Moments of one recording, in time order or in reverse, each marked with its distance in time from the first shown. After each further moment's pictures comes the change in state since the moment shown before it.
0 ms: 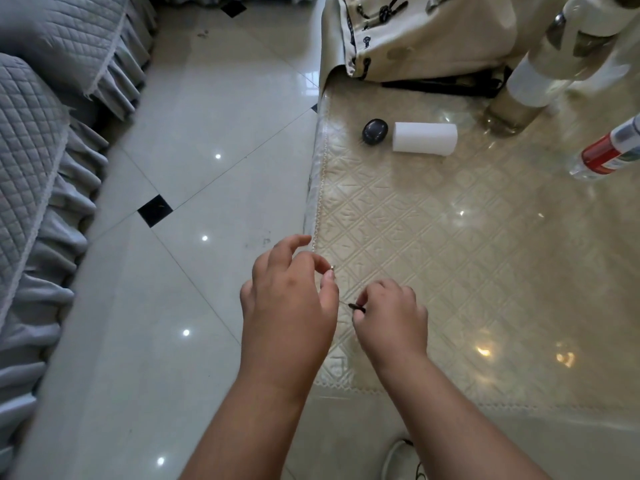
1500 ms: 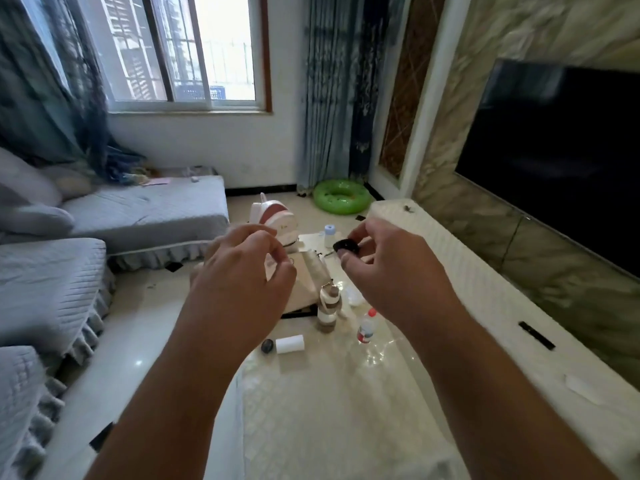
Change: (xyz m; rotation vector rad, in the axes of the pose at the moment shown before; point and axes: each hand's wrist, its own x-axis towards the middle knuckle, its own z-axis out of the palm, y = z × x) left_hand -0.130 0.373 -0.516 -0.155 0.196 0.576; right_hand -0.316 -0.060 -0.695 0.300 0.659 -0.225
